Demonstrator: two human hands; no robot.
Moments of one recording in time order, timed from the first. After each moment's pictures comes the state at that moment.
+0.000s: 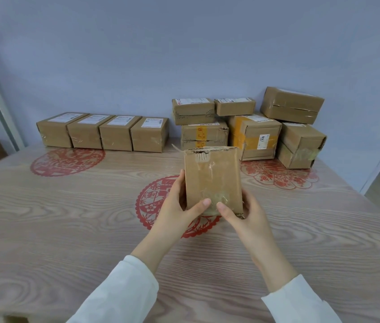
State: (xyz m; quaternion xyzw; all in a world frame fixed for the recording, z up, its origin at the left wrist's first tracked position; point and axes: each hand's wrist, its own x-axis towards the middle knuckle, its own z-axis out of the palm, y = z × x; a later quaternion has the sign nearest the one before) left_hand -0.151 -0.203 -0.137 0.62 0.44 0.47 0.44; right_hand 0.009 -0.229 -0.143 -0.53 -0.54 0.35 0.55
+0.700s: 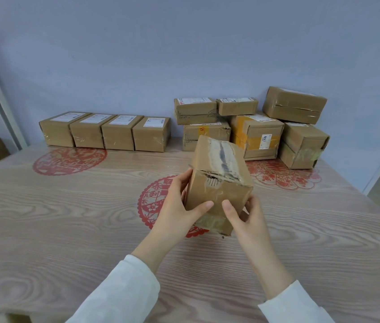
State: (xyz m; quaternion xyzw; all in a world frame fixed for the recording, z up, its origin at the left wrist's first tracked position) left_hand -0.152 -0.204 -0.135 0.62 0.42 0.51 0.42; right_hand -0.002 -0.231 -0.147 -0.49 -0.49 0.39 0.61
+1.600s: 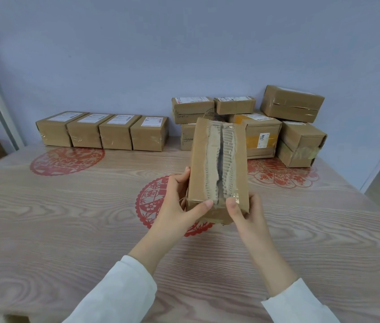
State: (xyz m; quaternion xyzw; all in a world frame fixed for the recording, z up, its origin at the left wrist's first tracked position) left_hand -0.152 -0.215 -0.128 0.62 0.38 0.50 0.46; right_hand 0.003 -0.241 -0.136 -0.49 -0.51 0.42 0.57
